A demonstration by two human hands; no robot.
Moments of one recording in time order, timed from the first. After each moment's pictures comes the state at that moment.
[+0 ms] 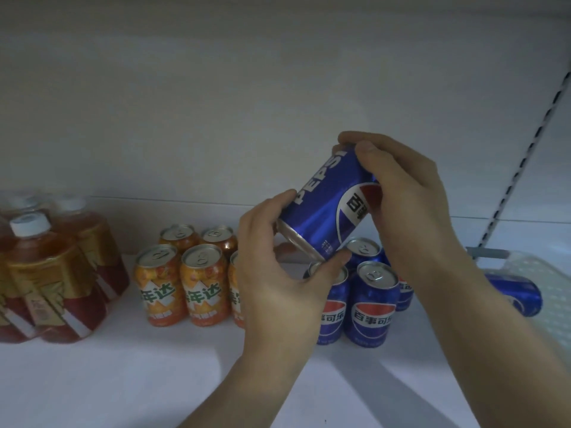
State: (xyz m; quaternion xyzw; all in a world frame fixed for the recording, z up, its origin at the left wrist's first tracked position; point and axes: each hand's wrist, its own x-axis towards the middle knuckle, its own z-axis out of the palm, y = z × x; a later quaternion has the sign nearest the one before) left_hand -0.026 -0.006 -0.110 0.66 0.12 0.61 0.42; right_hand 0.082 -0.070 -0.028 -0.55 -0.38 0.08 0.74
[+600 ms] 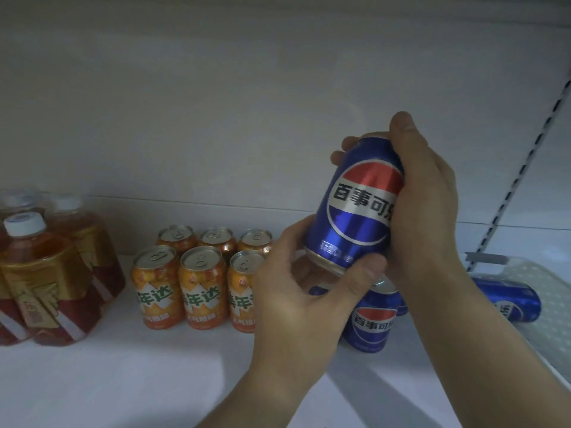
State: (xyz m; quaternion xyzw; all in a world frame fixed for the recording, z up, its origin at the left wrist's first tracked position) left_hand -0.032 -0.025 -0.102 0.62 0.08 0.50 0.60; right_hand 0.064 -0.069 -0.024 -0.48 -0.33 0.08 0.81
